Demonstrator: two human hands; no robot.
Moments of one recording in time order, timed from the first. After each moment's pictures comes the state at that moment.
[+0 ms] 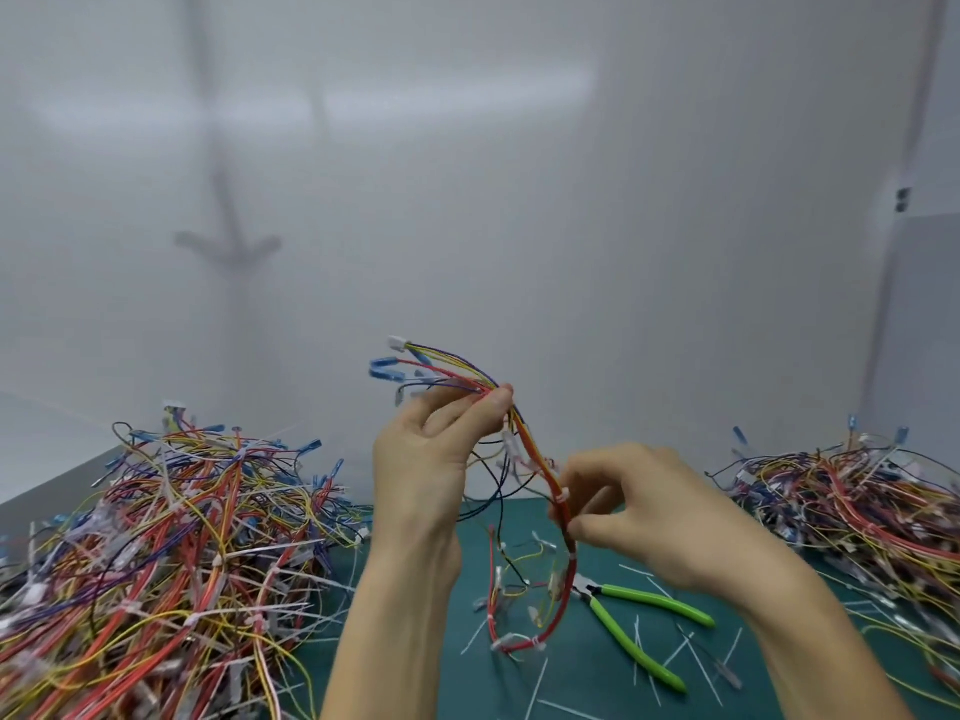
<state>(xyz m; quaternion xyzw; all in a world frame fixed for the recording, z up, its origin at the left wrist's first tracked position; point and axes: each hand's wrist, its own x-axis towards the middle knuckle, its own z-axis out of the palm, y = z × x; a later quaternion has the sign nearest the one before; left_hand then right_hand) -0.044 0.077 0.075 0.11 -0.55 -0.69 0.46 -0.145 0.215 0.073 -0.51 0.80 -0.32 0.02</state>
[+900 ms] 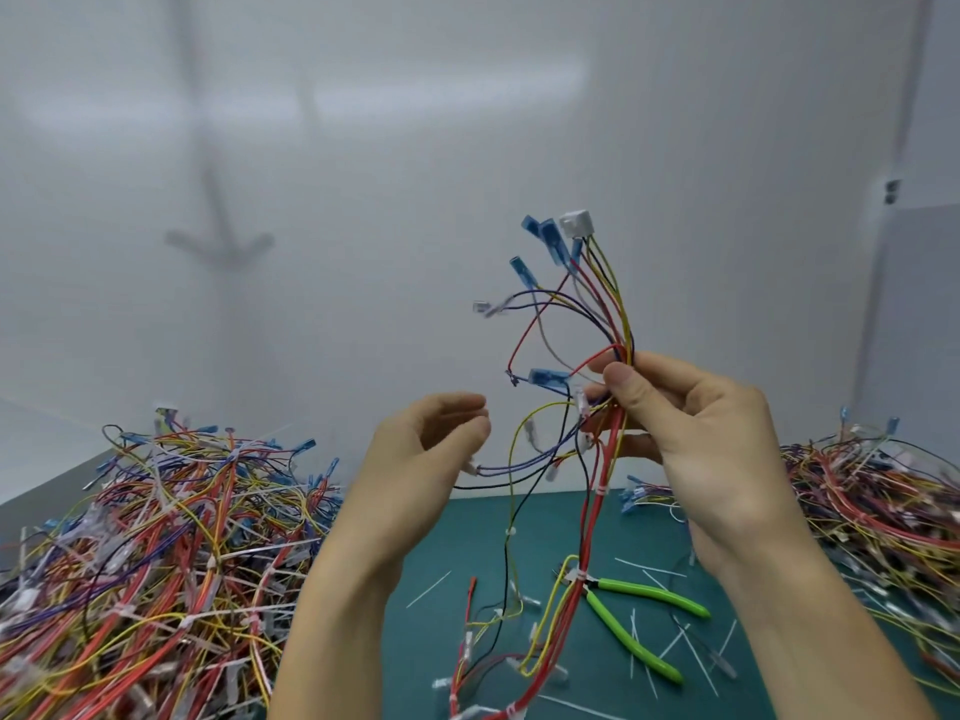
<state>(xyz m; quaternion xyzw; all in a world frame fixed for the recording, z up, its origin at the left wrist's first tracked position) -0.026 0.061 0.076 0.14 -0.73 -0.54 0.39 -0.134 0.215 0.089 -0.37 0.50 -0.78 0.02</state>
